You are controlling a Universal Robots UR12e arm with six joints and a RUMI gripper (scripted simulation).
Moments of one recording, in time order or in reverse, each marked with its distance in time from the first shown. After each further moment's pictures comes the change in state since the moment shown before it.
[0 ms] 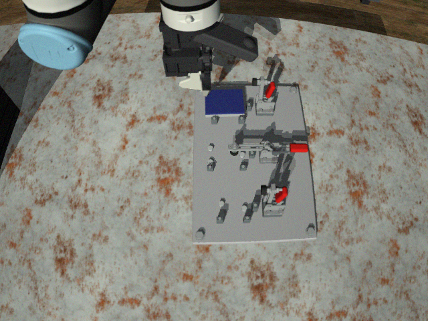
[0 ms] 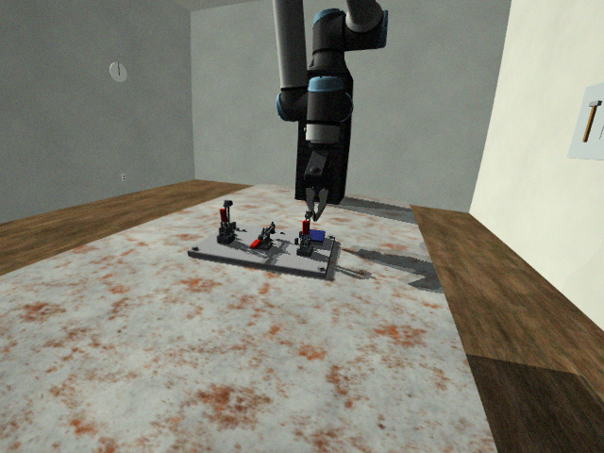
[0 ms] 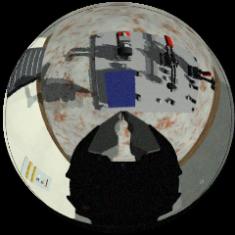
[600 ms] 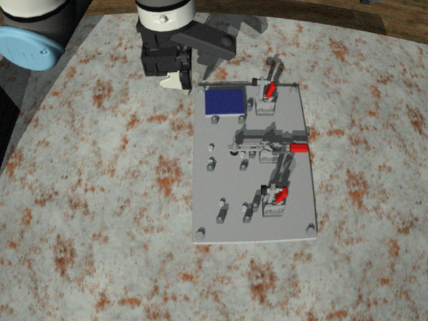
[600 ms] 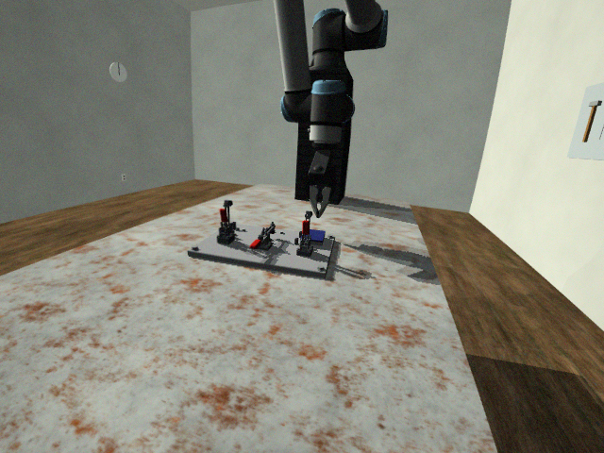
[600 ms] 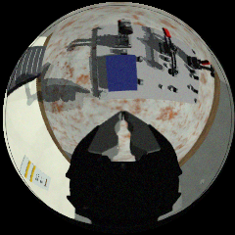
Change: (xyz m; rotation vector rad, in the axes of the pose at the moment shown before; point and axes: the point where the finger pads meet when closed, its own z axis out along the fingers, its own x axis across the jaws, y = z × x) arm -0.003 0.037 0.000 0.000 0.000 0.000
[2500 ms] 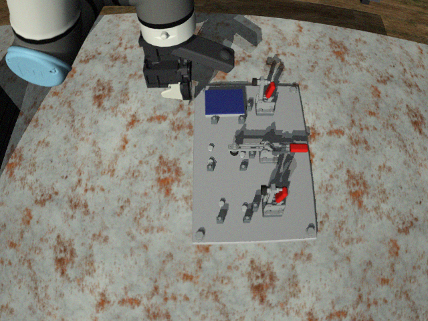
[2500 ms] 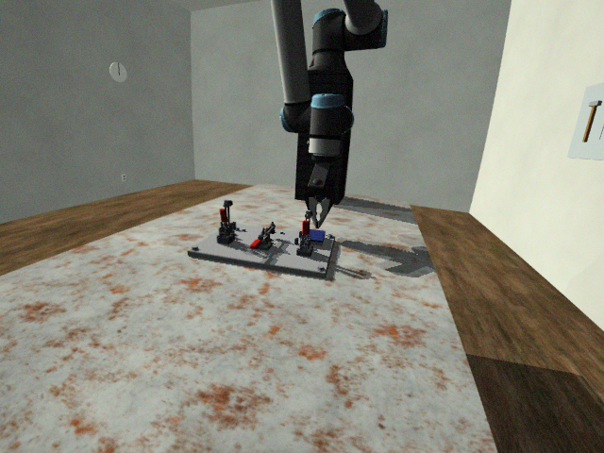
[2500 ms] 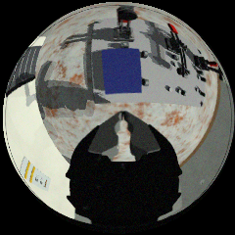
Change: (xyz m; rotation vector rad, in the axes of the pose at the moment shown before) arm 0.000 0.002 0.035 0.000 0.000 0.000
